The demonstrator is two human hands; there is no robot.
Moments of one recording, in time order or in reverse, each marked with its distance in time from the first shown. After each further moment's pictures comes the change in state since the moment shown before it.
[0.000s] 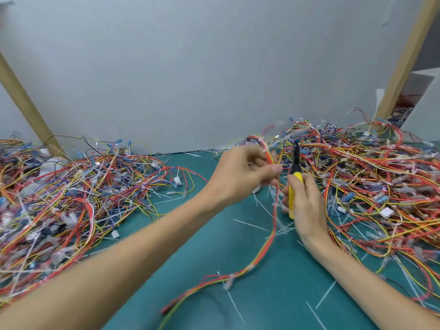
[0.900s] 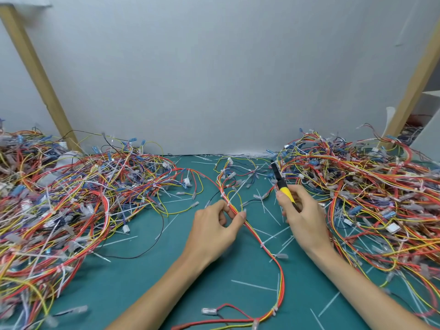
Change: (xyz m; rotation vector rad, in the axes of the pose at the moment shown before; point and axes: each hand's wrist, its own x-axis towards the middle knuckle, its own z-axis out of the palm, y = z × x) left_hand -0.072 -0.094 -0.004 0.406 0.401 -0.110; right_hand -0.008 -0.007 0.003 -0.249 -0.162 -0.125
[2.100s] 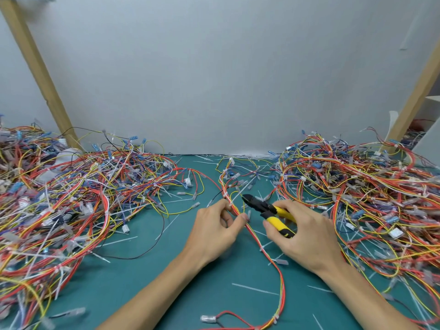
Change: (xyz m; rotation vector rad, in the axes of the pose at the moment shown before) left_hand 0.005 0.000 -0.004 -0.039 -0.081 0.026; right_hand -0.021 -0.010 -0.011 -0.508 -0.035 -0.387
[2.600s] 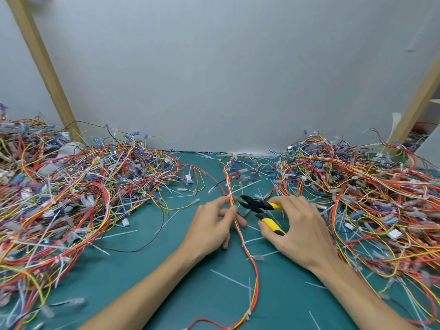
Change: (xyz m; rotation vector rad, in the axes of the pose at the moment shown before) left_hand 0.000 0.000 -0.004 -0.226 -0.170 -0.065; right_hand 0.005 0.004 0.008 -0.067 -0.103 -0.050
